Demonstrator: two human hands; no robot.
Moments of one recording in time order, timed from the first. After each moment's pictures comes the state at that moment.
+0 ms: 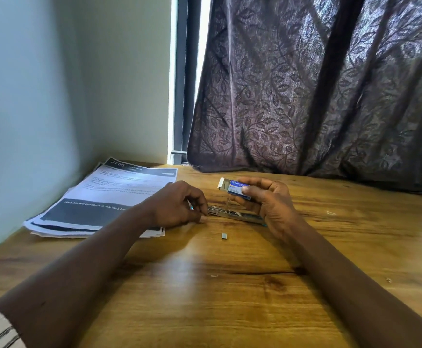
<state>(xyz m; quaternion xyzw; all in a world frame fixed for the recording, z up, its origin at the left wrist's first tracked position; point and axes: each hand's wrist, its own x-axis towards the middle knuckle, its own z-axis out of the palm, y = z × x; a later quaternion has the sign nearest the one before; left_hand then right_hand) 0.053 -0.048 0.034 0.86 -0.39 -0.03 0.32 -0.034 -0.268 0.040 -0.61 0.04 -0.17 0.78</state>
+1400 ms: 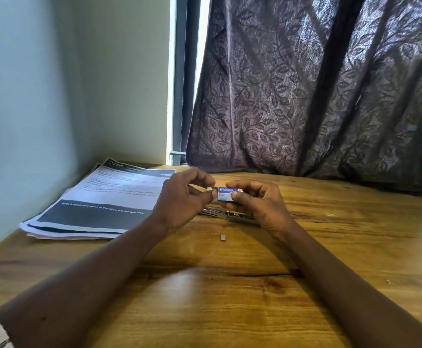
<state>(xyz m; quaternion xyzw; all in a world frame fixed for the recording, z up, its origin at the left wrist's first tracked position) 0.029 -0.077 0.031 0.77 -0.29 0.12 0.55 -0.032 -0.261 0.035 -0.68 -0.05 -0.16 0.71</state>
